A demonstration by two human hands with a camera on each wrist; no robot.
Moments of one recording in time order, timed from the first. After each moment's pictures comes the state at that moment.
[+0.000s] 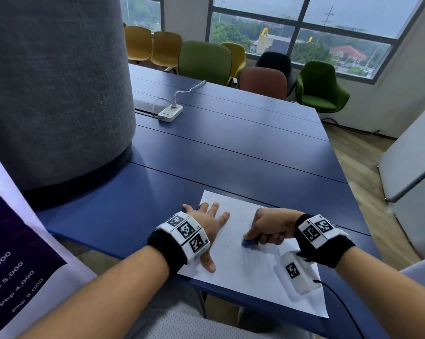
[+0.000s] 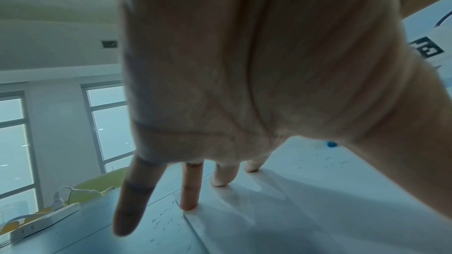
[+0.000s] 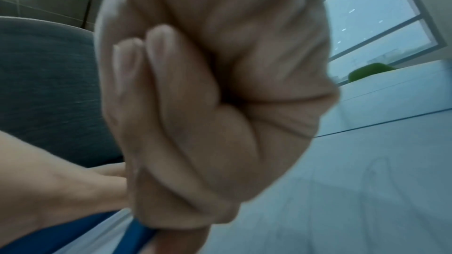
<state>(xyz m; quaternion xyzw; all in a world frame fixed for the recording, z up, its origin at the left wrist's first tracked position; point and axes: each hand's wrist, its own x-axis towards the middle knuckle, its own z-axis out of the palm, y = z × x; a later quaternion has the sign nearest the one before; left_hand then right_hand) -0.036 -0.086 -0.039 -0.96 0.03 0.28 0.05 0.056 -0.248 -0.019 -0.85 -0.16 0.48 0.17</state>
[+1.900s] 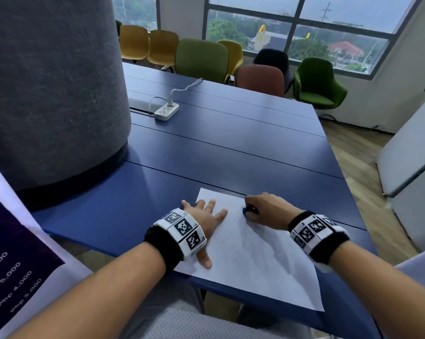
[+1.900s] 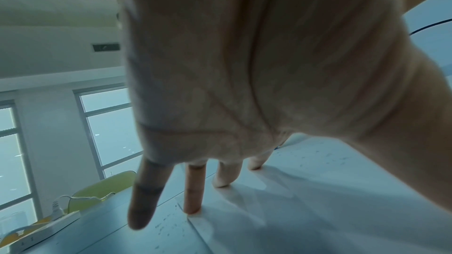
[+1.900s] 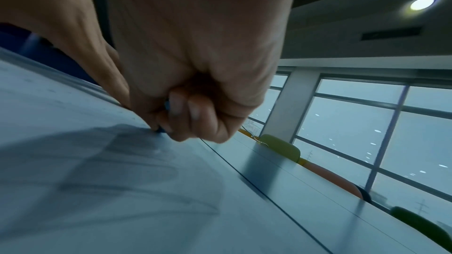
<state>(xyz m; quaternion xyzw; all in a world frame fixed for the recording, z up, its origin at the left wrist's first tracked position) -0.034 -0.088 -0.041 -0.96 0.04 0.28 0.06 0.073 -0.260 -0.037 -0.91 -0.40 0.08 -0.01</state>
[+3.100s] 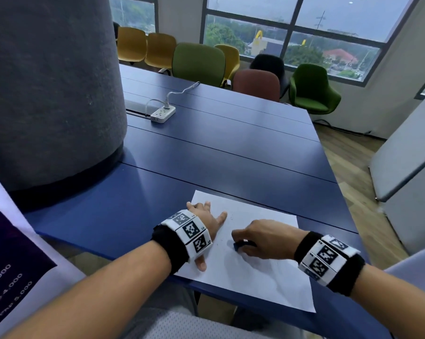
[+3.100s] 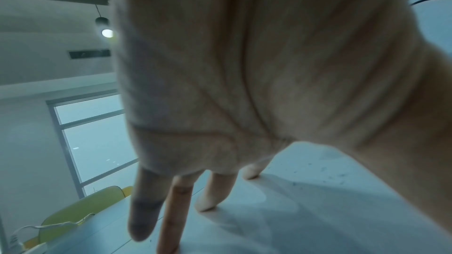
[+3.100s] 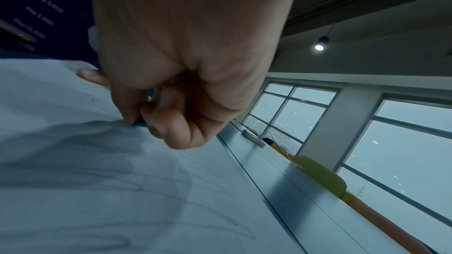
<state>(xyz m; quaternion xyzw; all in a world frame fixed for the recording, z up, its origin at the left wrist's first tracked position) -0.027 -0.110 -0.031 -0.95 0.02 0.30 0.10 0.034 -0.282 -0.035 -0.82 -0.54 0.16 -0.07</state>
